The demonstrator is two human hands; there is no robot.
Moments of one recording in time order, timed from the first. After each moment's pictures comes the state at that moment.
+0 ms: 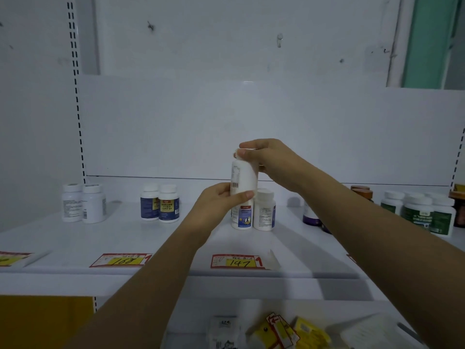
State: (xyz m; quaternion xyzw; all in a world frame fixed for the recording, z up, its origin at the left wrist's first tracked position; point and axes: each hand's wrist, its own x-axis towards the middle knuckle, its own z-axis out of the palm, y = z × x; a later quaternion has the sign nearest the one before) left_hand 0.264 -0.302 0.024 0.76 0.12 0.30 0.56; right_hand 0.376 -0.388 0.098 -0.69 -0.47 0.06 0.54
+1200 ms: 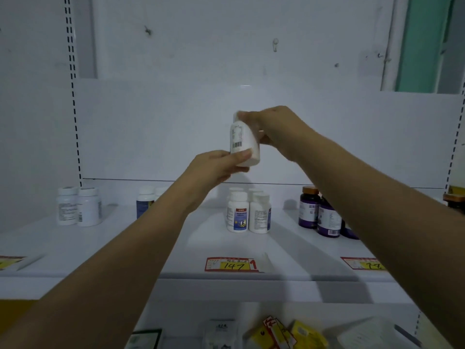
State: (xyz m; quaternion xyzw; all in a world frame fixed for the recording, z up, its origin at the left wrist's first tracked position) left_hand 0.259 -0.295 0.080 0.77 0.04 0.31 0.56; right_hand 0.347 -0.403 0.153 -0.69 -0.38 -0.02 0.61
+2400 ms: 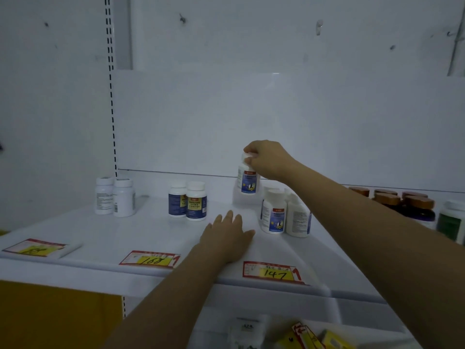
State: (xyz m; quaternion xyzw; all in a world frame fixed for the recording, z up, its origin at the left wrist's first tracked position) left_hand 0.287 -0.240 -0.035 0.95 0.28 0.09 0.07; right_hand 0.380 -0.307 0.098 -0.80 -0.52 -0.14 0.28
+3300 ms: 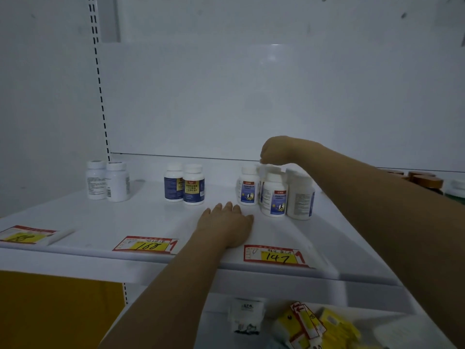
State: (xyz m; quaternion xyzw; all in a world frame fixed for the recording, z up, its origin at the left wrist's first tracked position) left_hand 0.285 -0.239 -0.036 0.96 0.28 0.04 0.04; right_hand 0.427 -0.291 0.087 -0.88 -0.46 -0.08 0.06
